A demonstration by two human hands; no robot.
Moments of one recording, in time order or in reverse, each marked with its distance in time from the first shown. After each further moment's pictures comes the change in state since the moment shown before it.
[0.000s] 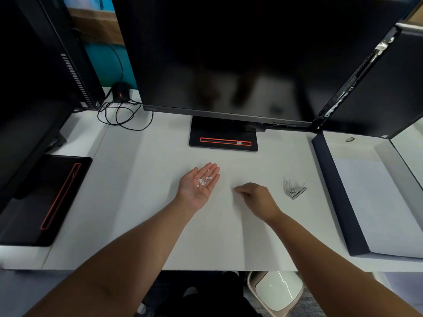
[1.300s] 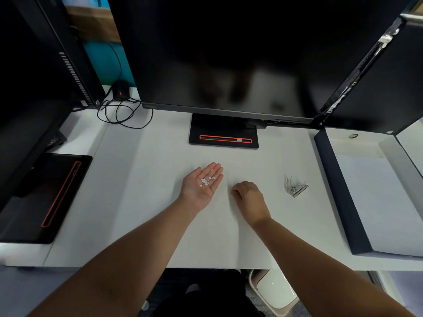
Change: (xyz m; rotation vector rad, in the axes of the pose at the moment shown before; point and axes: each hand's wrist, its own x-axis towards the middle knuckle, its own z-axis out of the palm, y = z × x) left_hand -0.001 -0.011 0.003 0.025 0.016 -0.015; right_hand -0.002 -0.003 0.033 -0.116 0.199 -0.051
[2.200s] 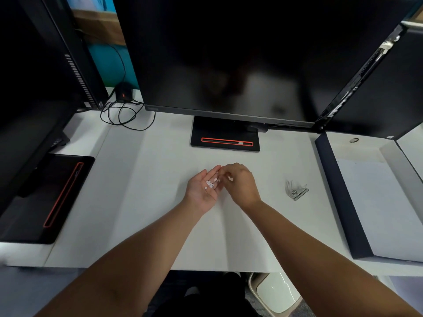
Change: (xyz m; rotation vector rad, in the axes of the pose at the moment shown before) left_hand 0.000 -0.008 0.006 0.018 0.021 0.028; right_hand 0.037 -0.049 -0.024 0.232 0.007 -0.006
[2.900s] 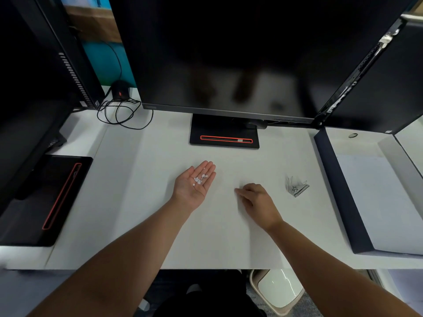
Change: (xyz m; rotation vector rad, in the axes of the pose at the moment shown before) left_hand -0.001 0.026 -0.017 -0.063 -0.032 0.016; right_hand -0.047 0.075 -0.002 -0.217 -0.037 -0.153
